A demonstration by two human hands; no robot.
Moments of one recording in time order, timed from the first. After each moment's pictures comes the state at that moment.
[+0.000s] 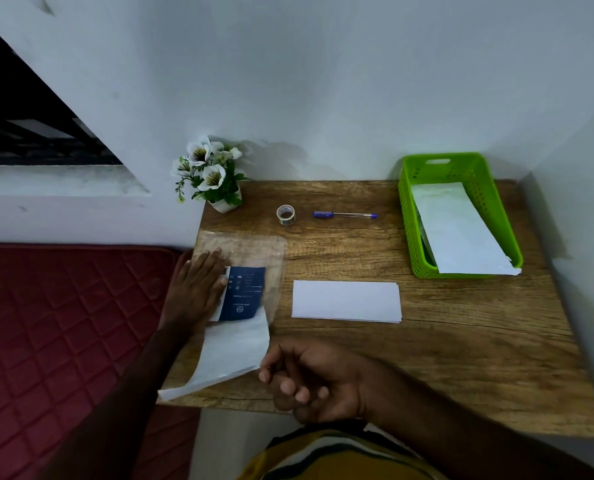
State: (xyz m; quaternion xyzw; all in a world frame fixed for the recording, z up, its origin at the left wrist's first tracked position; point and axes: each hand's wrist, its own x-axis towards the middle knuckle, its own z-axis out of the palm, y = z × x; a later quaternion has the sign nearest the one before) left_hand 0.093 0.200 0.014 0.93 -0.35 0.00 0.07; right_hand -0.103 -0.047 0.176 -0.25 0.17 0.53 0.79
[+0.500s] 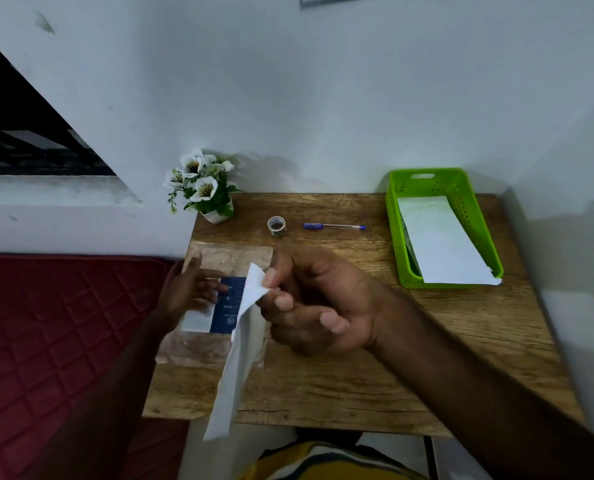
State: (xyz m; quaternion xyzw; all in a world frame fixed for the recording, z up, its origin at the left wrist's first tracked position) left_hand 0.096 0.163 0.067 0.77 0.03 -0.29 0.56; right_hand -0.049 -0.092 0.259 -0.19 -0.10 0.50 0.84
